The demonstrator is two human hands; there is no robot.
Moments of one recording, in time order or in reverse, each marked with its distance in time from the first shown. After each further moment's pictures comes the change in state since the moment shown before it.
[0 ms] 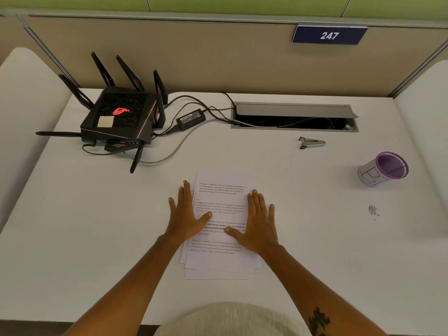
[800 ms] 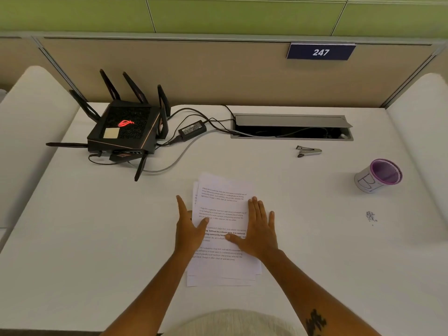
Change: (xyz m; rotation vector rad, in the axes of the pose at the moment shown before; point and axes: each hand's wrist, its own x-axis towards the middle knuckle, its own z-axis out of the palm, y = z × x) left_hand -0.039 0.033 0.001 -0.466 0.159 -0.218; right_hand -0.003 -0.005 -0.009 0.032 -0.026 0.019
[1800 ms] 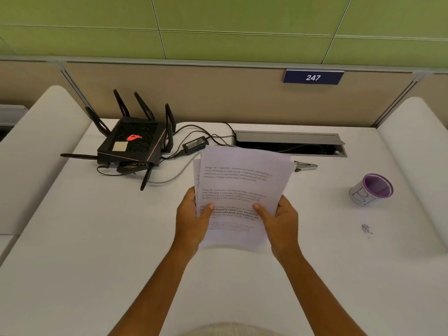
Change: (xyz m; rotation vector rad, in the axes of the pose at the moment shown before) left_hand -0.030 0.093 -0.028 -0.368 0.040 0.276; right_hand -0.033 -0.032 -0.119 1.213 0.415 0.062
